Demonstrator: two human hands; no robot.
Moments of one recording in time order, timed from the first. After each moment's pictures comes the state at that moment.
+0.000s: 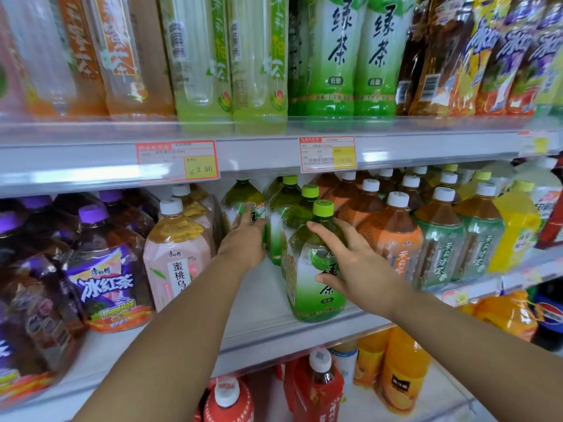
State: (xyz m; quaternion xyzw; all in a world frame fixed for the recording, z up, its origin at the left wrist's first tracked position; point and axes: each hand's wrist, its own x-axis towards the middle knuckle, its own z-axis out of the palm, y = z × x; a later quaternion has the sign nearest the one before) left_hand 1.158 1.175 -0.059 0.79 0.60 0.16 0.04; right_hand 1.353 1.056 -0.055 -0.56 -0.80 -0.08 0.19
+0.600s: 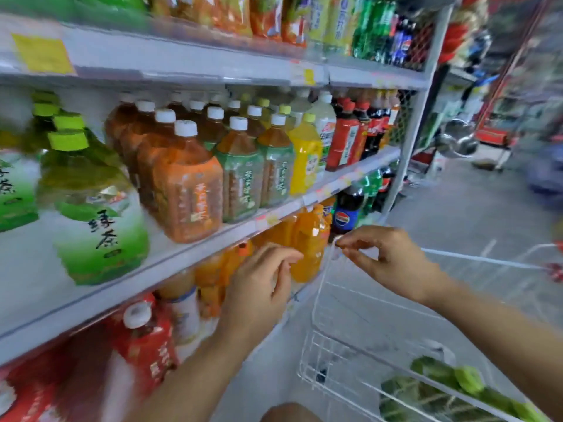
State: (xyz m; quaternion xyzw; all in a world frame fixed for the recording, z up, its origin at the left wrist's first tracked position) left_hand 1.383 0.964 -0.144 0.83 0.15 0.49 0.23; right_hand 1.575 0.856 -0.084 -0.70 -0.66 -0.03 0.28
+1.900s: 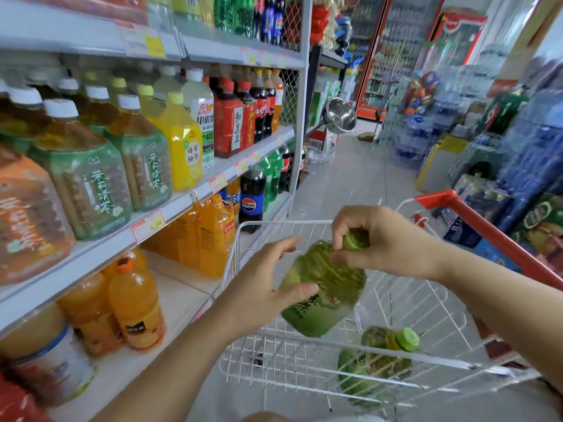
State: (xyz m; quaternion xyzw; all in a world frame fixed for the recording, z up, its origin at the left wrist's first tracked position) left_hand 1.490 0.901 -0.135 0.87 0.03 0.13 0.47; right_hand 1.609 0.735 -0.032 -0.79 -0.56 0.05 0.24
